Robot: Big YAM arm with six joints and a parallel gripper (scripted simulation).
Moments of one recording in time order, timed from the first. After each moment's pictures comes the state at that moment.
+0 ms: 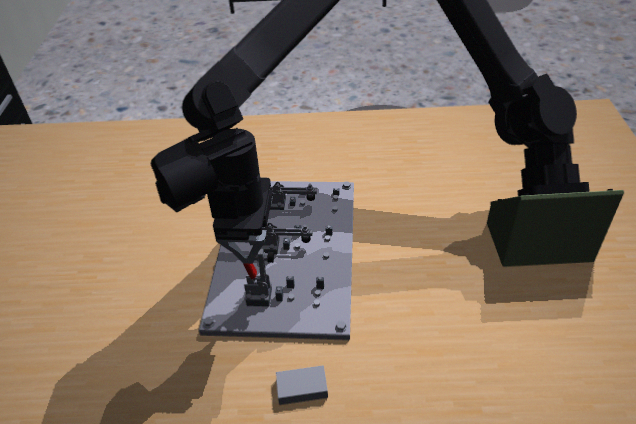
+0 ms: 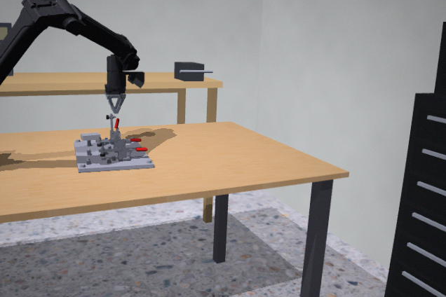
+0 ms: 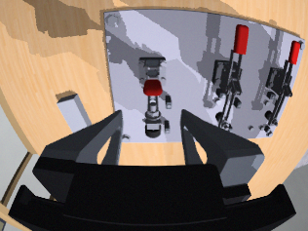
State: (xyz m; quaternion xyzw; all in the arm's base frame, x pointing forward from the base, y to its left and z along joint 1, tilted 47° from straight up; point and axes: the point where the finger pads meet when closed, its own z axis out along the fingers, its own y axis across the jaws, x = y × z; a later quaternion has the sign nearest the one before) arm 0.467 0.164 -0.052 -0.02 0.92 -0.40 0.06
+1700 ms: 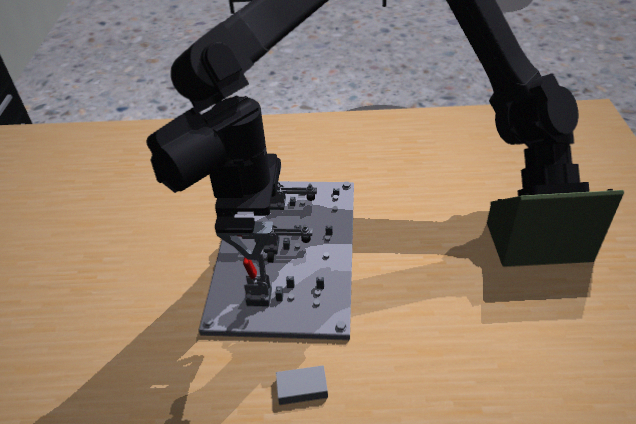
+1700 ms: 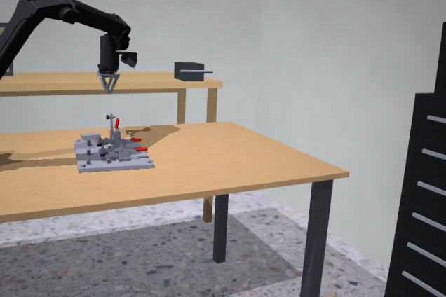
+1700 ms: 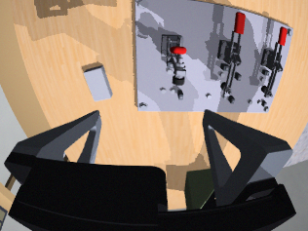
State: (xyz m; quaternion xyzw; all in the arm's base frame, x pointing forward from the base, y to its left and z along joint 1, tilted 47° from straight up) arm 0.436 0.239 -0.030 -0.03 0.92 -0.40 0.05
